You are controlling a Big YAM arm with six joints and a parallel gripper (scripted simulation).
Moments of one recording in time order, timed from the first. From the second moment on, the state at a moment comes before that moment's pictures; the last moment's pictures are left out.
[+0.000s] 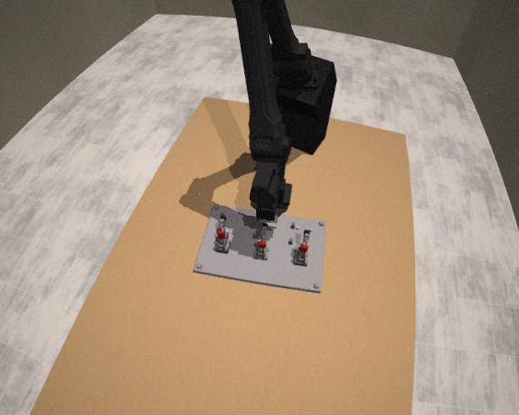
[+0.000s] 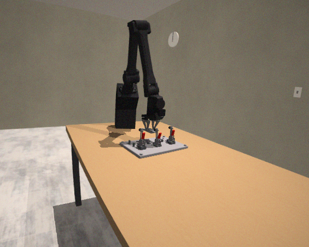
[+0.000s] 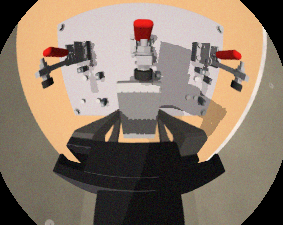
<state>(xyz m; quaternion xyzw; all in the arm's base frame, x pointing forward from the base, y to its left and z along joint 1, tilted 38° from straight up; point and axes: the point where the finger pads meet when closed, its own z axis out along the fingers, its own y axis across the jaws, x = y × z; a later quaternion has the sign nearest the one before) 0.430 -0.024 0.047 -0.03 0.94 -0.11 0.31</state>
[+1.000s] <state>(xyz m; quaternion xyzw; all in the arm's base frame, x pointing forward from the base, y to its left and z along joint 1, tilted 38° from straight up) 0.430 -0.024 0.047 -0.03 0.94 -0.11 0.31</state>
